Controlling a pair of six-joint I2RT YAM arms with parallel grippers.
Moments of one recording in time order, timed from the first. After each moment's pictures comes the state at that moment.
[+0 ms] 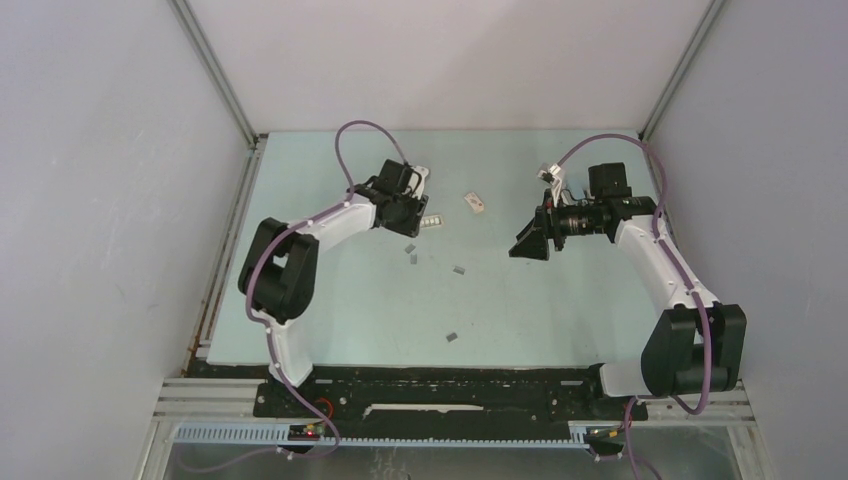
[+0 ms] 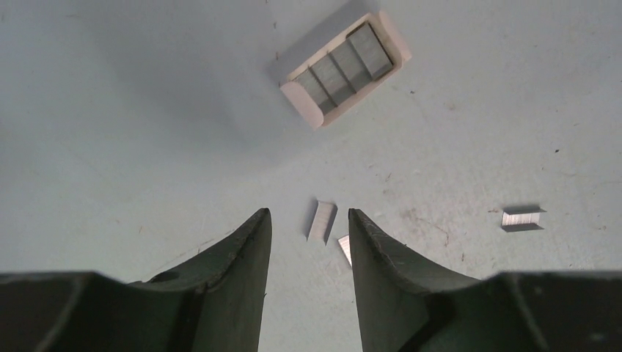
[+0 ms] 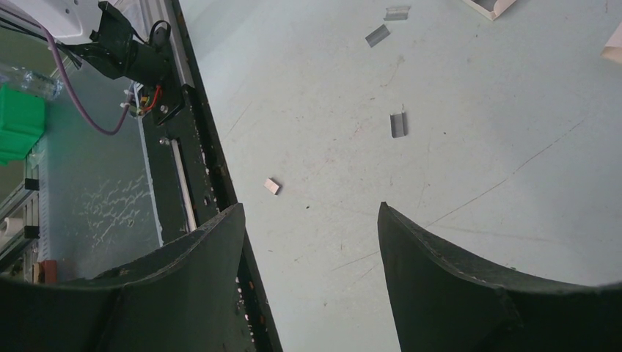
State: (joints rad) left arm -0.49 1.88 1.33 -0.41 0.04 -0.07; right arm 0.07 1.39 1.12 -0.74 -1.10 -0.43
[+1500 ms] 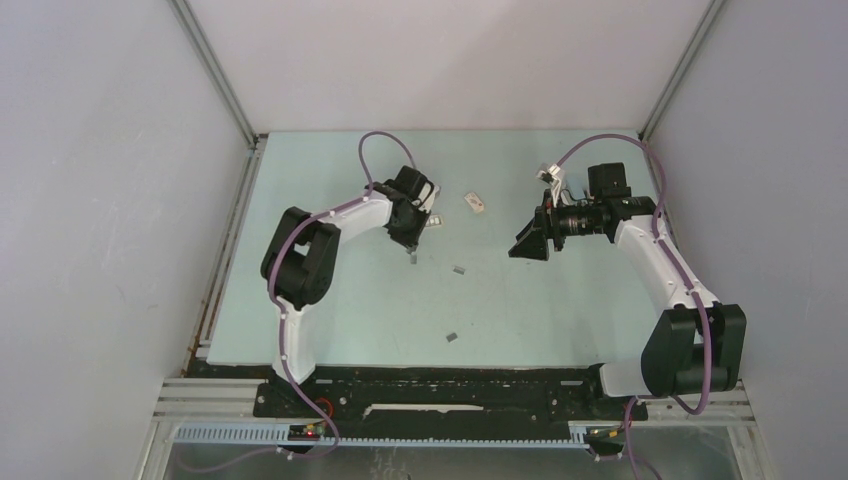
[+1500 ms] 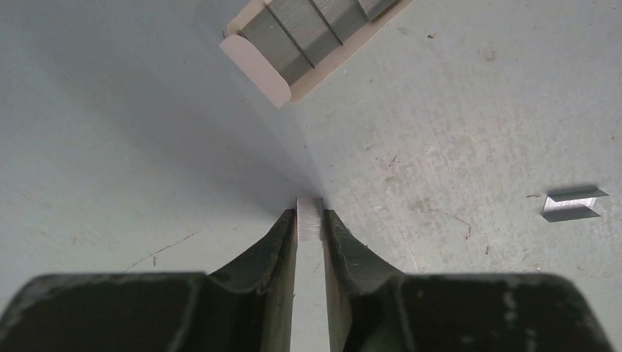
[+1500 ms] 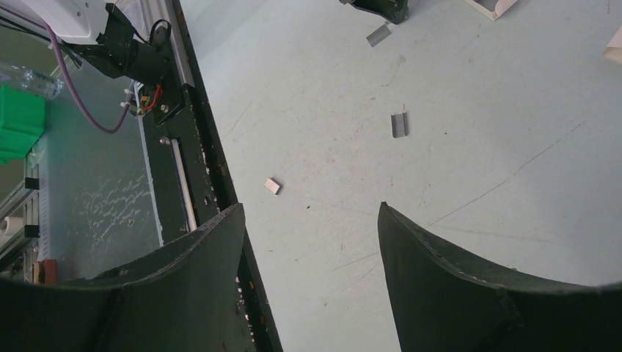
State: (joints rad) left arm -0.52 2.04 1.46 -0.59 0.05 -0.04; right arm 0.07 1.39 1.12 -0.74 -1.10 -0.43
